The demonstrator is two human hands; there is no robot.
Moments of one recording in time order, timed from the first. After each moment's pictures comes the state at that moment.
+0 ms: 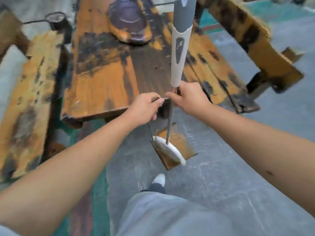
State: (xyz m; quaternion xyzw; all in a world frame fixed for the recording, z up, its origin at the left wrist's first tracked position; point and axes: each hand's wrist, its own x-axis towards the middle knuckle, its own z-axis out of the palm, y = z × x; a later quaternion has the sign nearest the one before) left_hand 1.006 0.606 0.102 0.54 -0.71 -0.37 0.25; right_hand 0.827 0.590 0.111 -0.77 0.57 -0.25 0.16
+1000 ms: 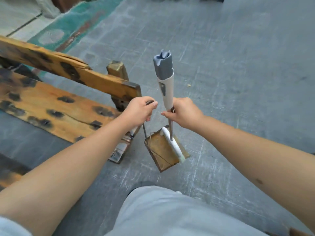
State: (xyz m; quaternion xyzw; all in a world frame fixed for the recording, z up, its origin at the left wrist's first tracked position) left_hand 0.271 0.426 0.079 0.20 -0.86 -0.47 0.04; right_hand 0.168 0.584 0.079 -0.48 0.82 -0.29 0.11
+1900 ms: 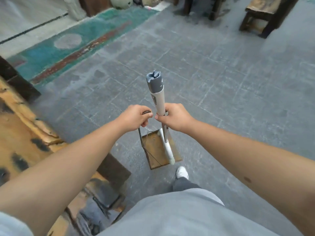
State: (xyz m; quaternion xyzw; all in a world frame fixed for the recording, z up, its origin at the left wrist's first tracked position) left_hand -0.215 0.042 0.026 0.29 -0.88 -0.38 0.00; right_hand -0.349 0.171 0.044 -0.51 0.78 -0.28 0.24
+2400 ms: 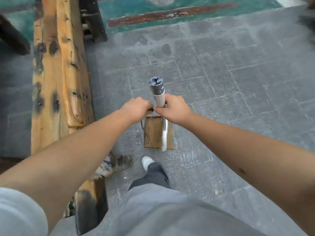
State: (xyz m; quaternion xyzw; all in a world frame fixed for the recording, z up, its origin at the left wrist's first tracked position) left_hand -0.191 -0.201 -0.043 0.50 -0.83 -0.20 -0.13; right_hand -0.358 -0.165 -0.003 -0.69 0.61 -0.15 0.36
